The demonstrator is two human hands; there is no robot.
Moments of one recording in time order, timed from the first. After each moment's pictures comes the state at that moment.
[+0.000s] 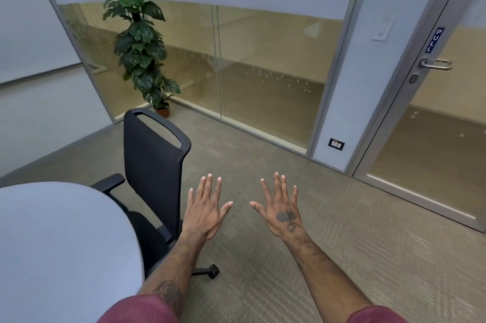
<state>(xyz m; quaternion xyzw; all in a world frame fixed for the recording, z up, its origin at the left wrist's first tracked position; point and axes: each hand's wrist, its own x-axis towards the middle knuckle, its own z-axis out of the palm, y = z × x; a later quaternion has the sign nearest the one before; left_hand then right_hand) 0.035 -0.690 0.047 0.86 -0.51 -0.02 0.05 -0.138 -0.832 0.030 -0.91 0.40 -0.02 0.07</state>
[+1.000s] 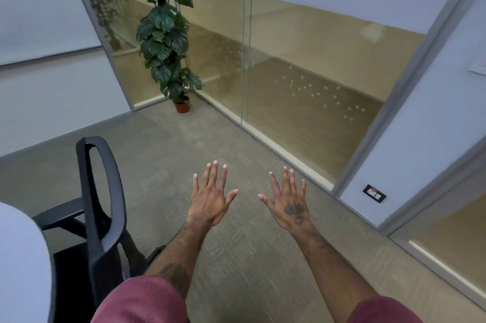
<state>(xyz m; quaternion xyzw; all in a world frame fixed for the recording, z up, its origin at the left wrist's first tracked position) 0.189 -1.047 0.041 0.90 -0.42 -0.03 0.07 0.033 -1.222 0.019 -0.95 0.32 0.00 0.05</state>
